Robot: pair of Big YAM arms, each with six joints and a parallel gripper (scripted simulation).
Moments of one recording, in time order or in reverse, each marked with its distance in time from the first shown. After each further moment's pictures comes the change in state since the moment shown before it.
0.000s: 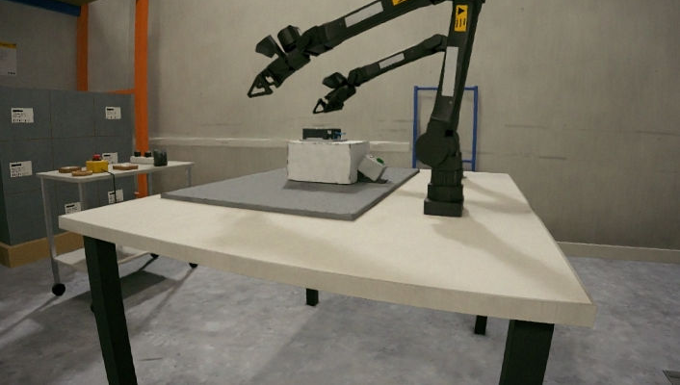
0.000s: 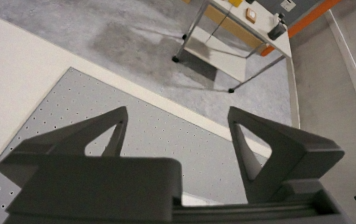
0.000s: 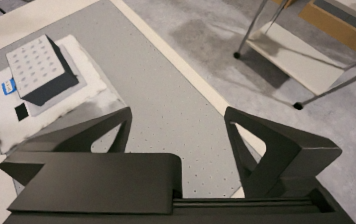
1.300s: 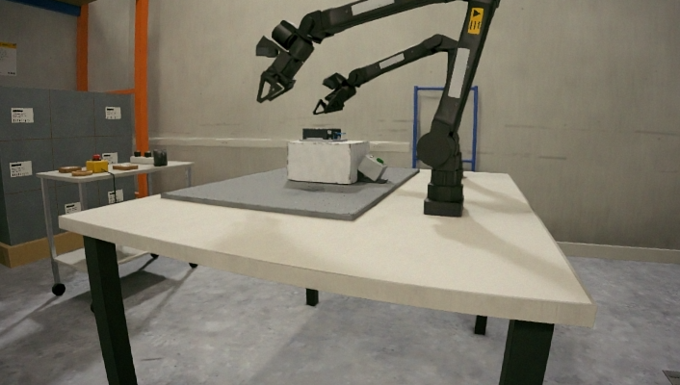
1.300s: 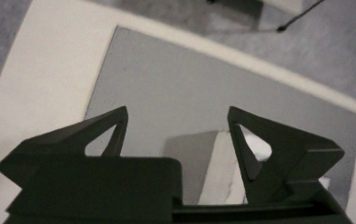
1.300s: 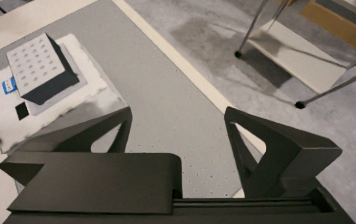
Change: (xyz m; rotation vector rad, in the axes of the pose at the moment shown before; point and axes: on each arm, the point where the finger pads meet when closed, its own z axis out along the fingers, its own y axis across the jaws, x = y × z) left arm 0.032 0.088 -0.046 -0.151 0.319 0.222; right arm 0.003 0.002 0.001 -0.003 0.004 0.005
